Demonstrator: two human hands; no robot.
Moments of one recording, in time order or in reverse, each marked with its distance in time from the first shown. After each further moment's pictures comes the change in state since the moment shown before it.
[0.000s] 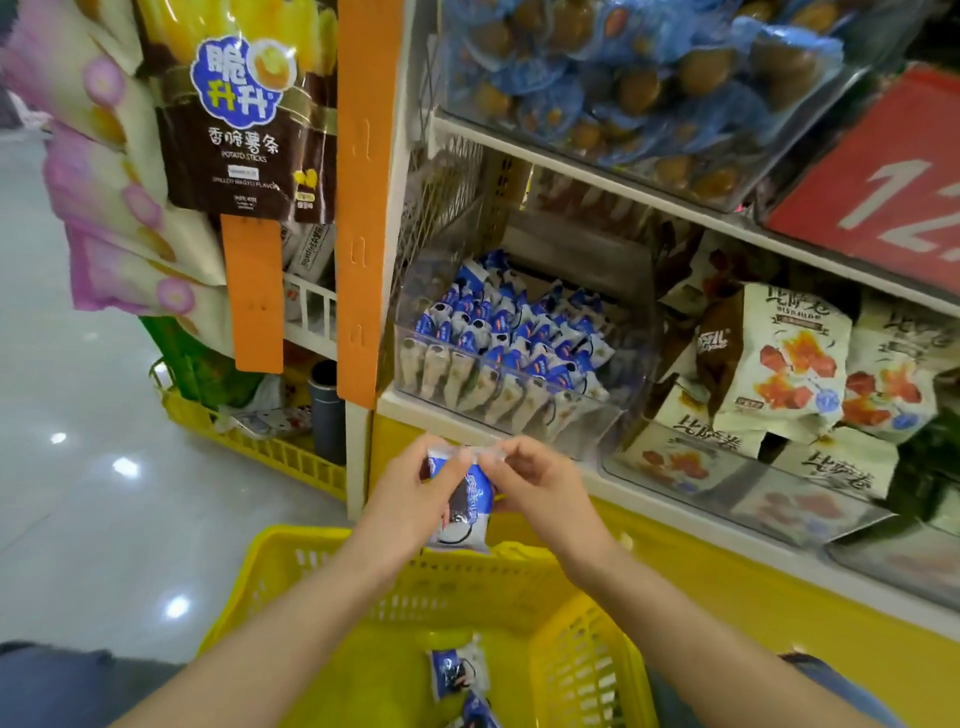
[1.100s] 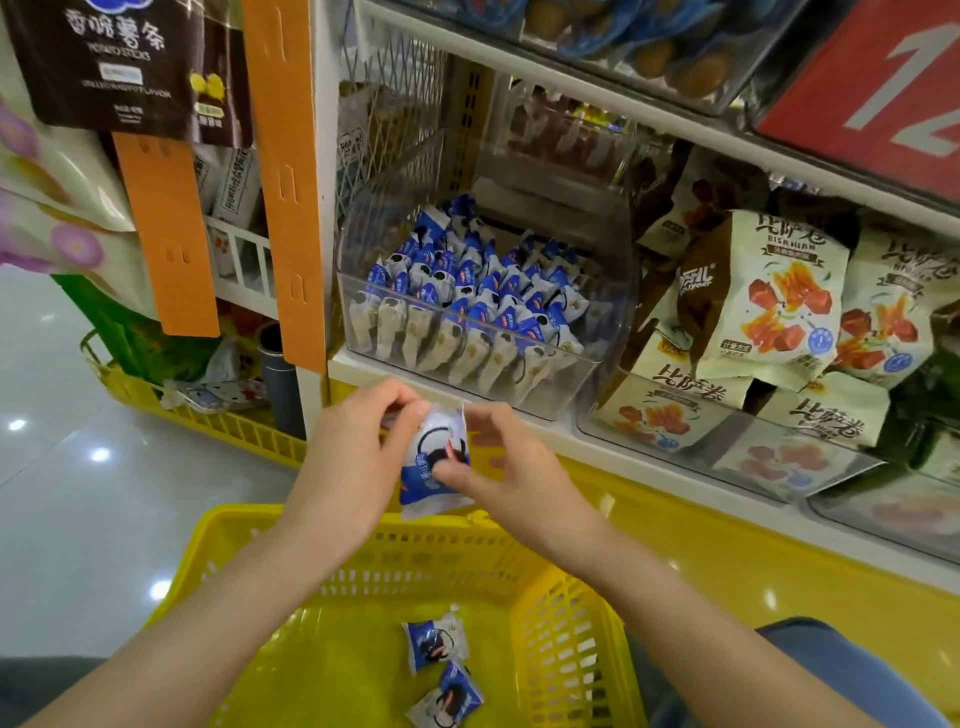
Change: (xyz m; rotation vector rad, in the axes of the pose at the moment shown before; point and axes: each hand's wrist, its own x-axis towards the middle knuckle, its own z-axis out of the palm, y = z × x) left_hand 0.013 -0.013 0.003 0.476 0.198 0.433; right_hand -0.010 0.014 -0.016 -0.533 -0.043 -0.048
